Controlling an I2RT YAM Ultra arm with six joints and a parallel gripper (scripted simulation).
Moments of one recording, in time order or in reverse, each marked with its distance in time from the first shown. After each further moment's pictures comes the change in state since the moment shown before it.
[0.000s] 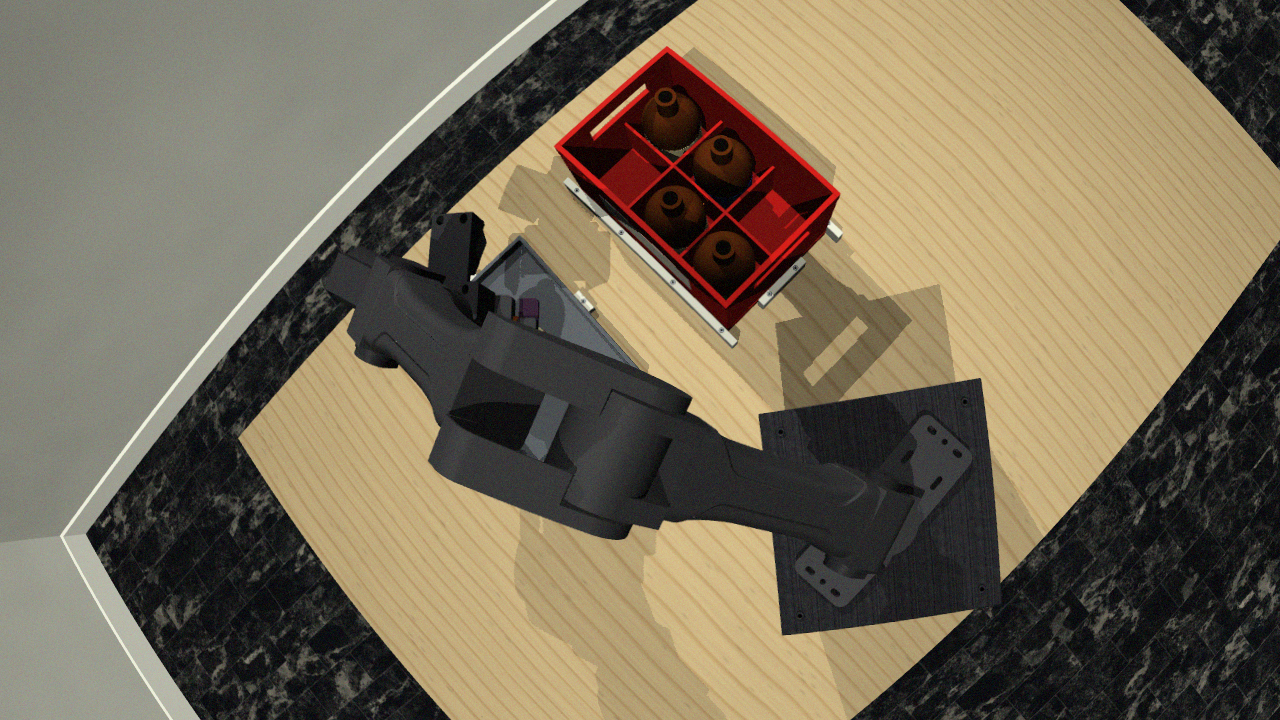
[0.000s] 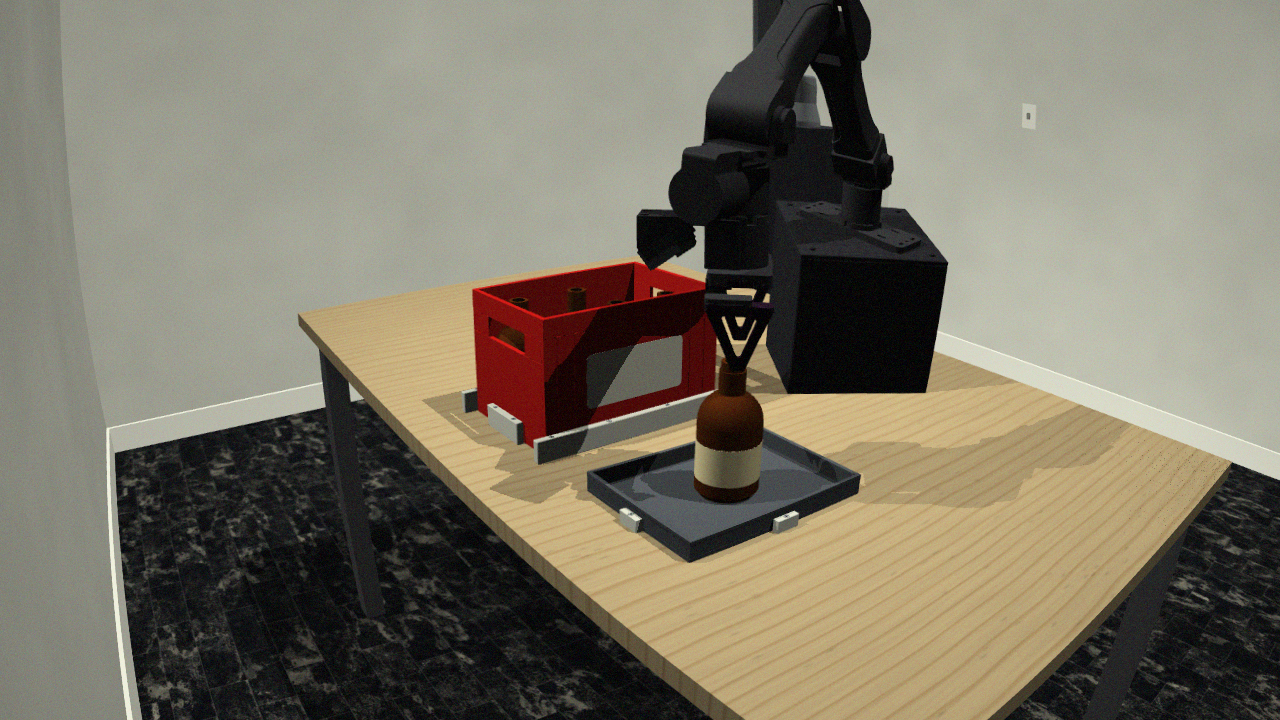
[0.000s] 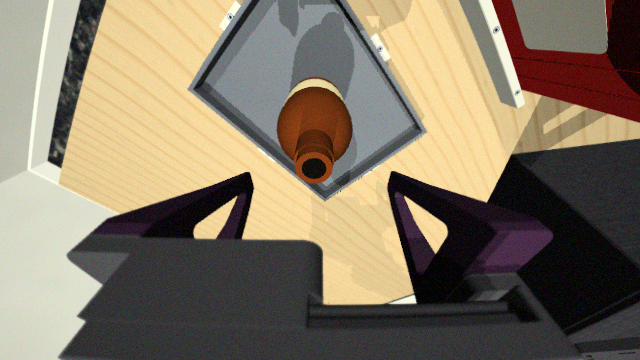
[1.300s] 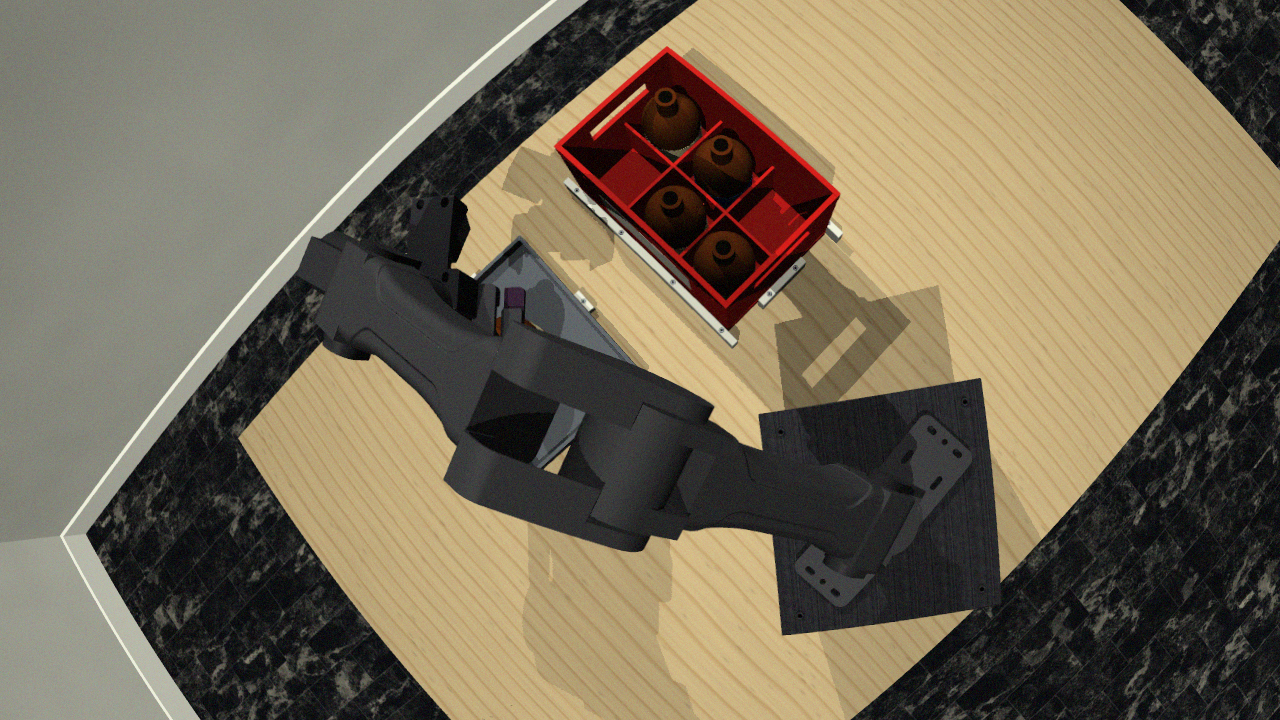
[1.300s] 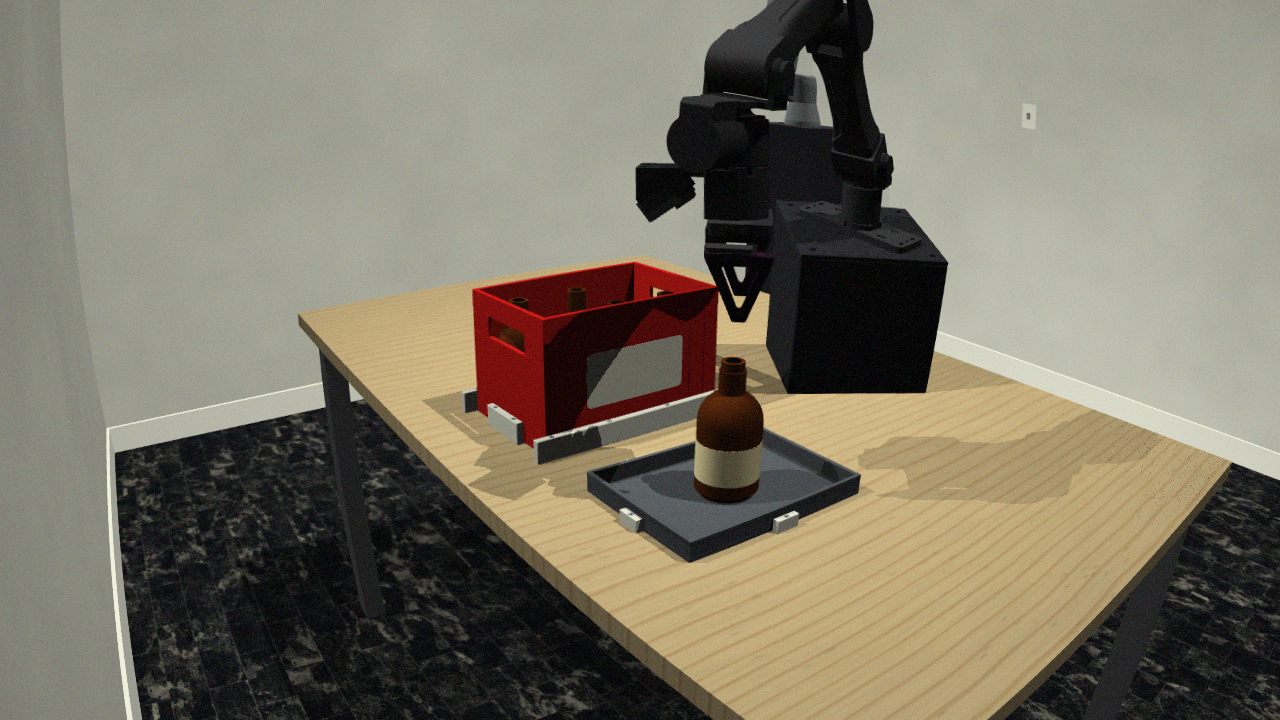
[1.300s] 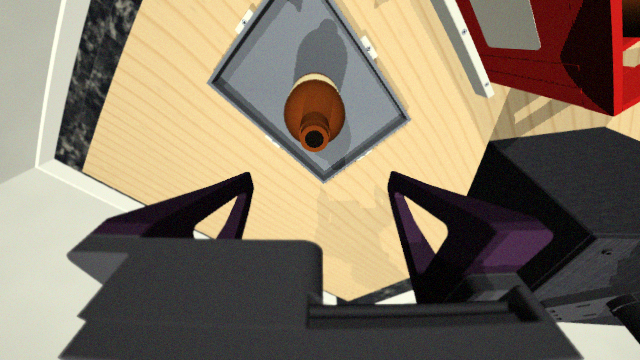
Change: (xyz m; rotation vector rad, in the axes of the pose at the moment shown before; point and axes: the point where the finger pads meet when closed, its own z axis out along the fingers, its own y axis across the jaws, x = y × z) arm -0.001 -0.001 -0.051 0.005 0.000 0.003
